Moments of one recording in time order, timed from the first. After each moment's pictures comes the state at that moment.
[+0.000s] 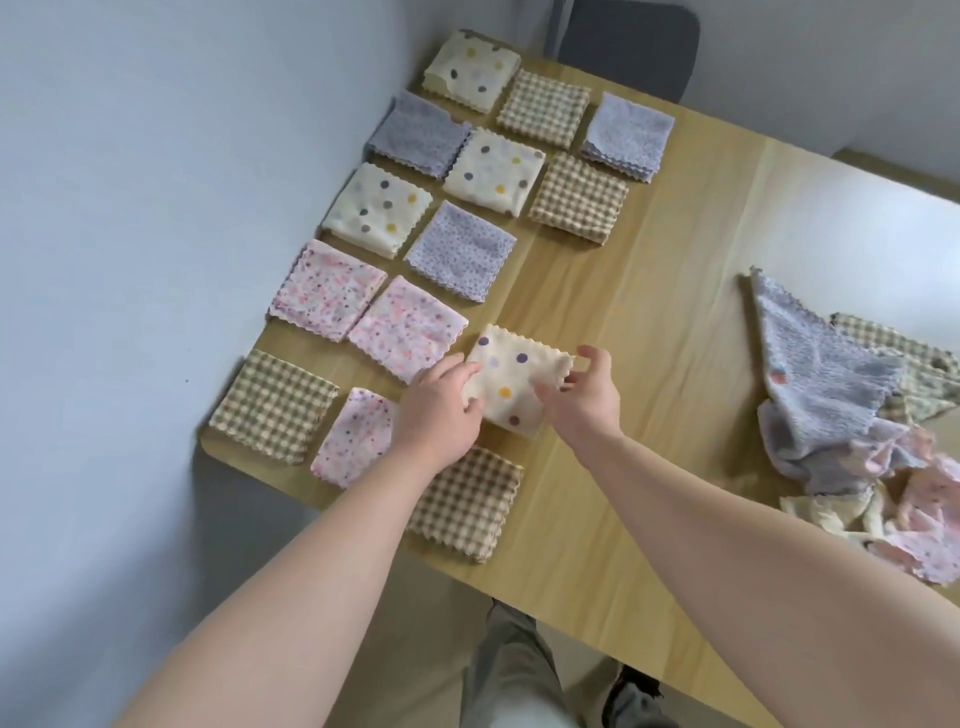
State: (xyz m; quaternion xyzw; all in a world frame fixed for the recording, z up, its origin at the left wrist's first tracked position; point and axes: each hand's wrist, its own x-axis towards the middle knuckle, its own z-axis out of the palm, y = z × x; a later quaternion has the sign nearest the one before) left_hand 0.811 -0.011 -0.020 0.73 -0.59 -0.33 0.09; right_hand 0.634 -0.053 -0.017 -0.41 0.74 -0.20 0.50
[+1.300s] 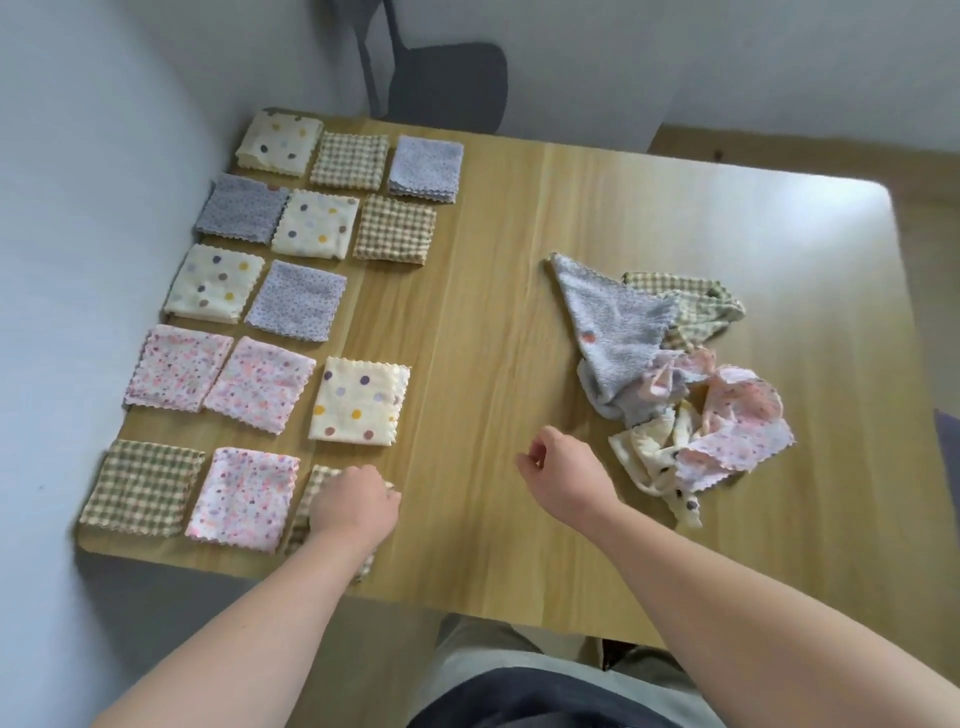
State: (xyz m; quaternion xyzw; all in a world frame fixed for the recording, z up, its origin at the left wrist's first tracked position) left_hand 0.703 0.044 -0.001 0.72 -0.62 -0.20 -0.24; right_hand 0.451 0.041 0.016 -0.56 0.74 -0.02 0.38
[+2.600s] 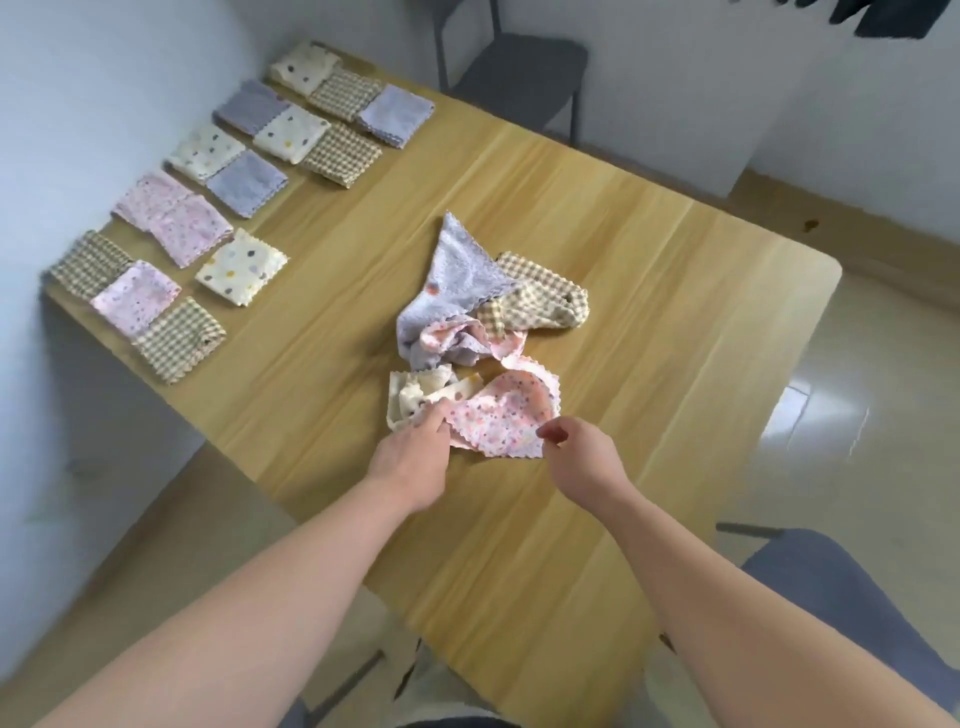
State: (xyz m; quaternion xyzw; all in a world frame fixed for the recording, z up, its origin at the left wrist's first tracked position) left_hand 0.239 0.104 0.015 0.75 -0.60 -0.23 -0.15; right_hand 0.033 0.028 0.001 -0.65 0.59 -0.02 0.48
